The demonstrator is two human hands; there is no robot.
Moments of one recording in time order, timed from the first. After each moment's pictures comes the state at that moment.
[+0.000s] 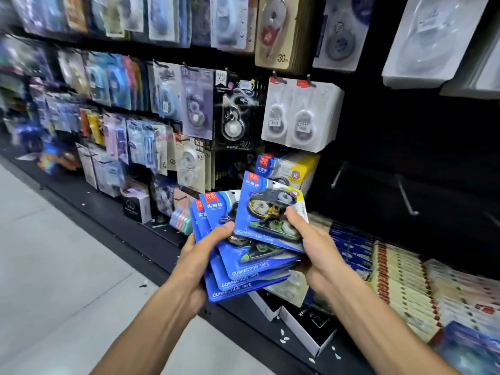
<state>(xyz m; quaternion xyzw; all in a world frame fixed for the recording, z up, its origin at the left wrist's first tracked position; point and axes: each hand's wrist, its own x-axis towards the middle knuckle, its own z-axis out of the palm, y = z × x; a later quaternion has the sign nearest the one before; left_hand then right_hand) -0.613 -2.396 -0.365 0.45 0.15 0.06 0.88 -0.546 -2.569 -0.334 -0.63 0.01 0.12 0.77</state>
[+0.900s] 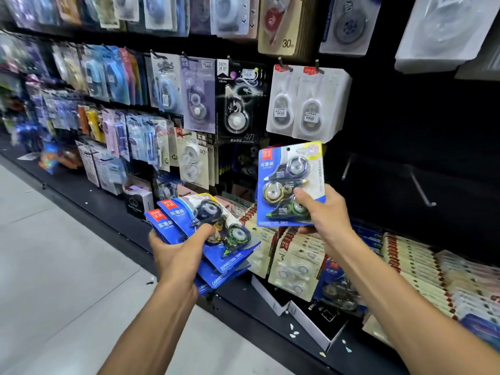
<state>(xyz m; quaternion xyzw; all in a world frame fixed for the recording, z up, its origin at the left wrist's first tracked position) -0.599 -2.371 -0.374 0.46 0.32 0.27 0.78 -0.489 -2.565 -0.335 -0.74 -0.05 -0.05 0.67</state>
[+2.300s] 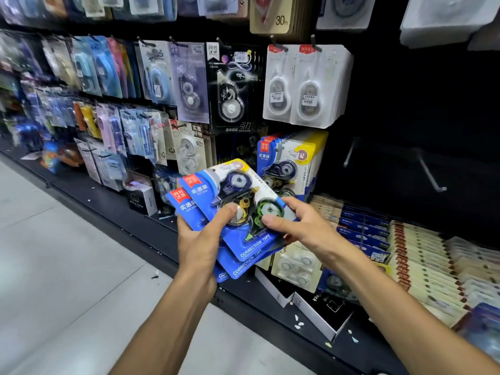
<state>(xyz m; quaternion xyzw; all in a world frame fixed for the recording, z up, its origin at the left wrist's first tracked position) -0.583 -2.400 -0.374 0.47 0.19 0.24 0.83 -0.503 -2.566 -0.356 -0.74 -0.21 0.17 0.61</state>
